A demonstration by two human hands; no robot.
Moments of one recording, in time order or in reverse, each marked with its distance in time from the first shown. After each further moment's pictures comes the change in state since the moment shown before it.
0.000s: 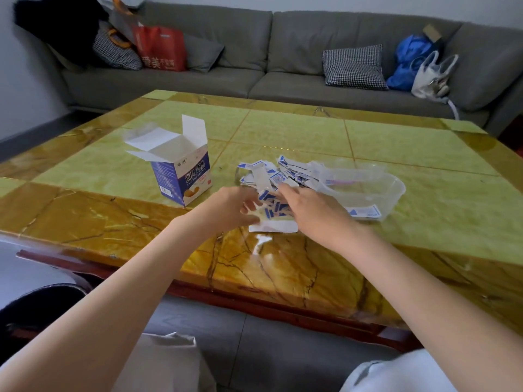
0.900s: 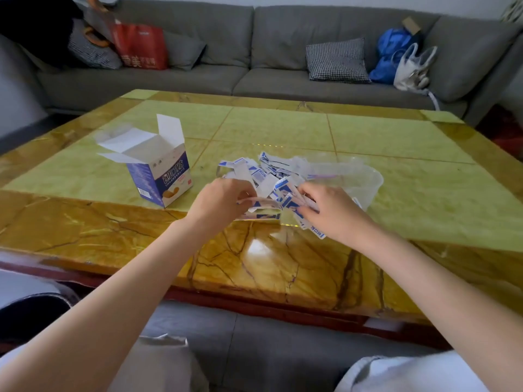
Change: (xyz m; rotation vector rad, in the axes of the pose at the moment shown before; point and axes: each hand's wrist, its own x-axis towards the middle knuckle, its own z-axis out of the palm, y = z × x) left_hand 0.011 0.023 0.015 0.023 0.283 0.054; right_hand -0.034 0.038 -0.011 0.327 0.078 0.172
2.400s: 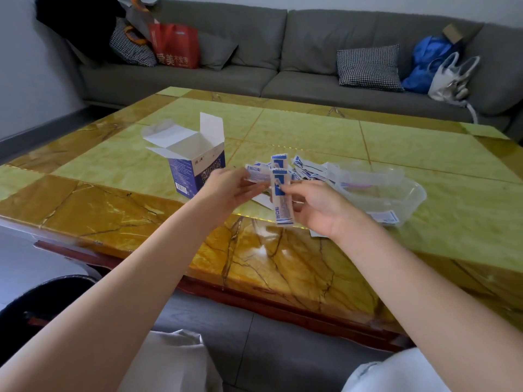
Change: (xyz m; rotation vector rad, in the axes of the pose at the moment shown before) left_hand -0.004 -0.023 -0.041 -1.427 0.110 -0.716; right_hand 0.057 -0.064 0.035 1.405 -0.155 0.585
